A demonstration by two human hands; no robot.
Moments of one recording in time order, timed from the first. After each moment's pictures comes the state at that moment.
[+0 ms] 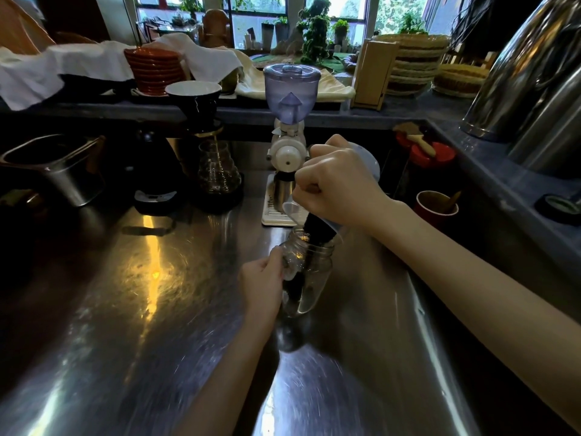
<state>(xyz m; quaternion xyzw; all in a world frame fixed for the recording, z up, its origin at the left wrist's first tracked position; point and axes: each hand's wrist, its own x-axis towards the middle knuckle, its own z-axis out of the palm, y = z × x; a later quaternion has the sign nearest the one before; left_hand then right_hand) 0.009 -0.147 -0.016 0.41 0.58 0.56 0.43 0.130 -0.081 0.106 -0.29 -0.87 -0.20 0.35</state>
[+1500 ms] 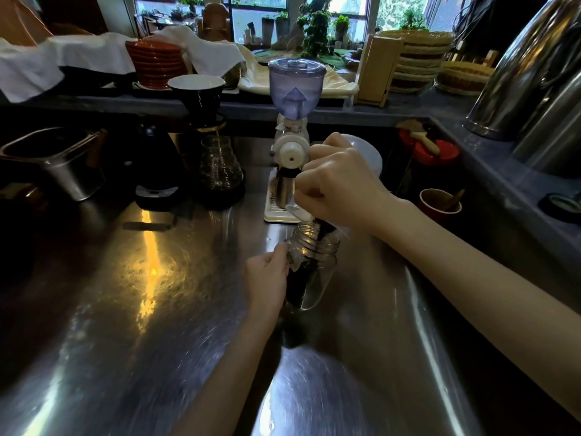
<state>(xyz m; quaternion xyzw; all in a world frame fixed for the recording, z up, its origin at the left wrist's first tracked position) 0.005 -0.142 -0.020 0.41 0.58 0.54 0.45 0.123 -0.090 0.110 -0.28 -0.89 -0.23 0.29</state>
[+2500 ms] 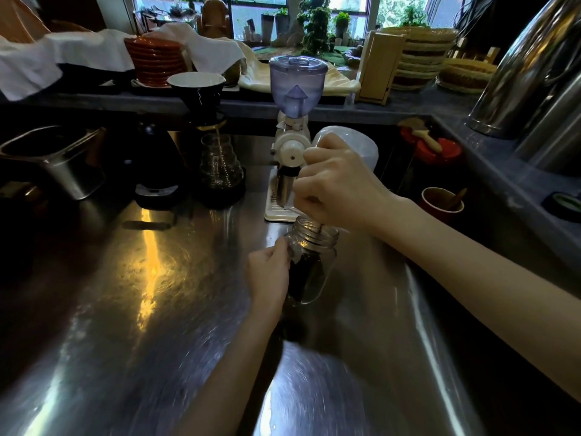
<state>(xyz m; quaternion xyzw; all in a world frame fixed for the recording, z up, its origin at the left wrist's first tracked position) 0.009 -0.131 -0.020 0.37 0.59 0.55 0.47 0.121 -0.087 0.108 -0.23 -0.89 -0.26 0.29</state>
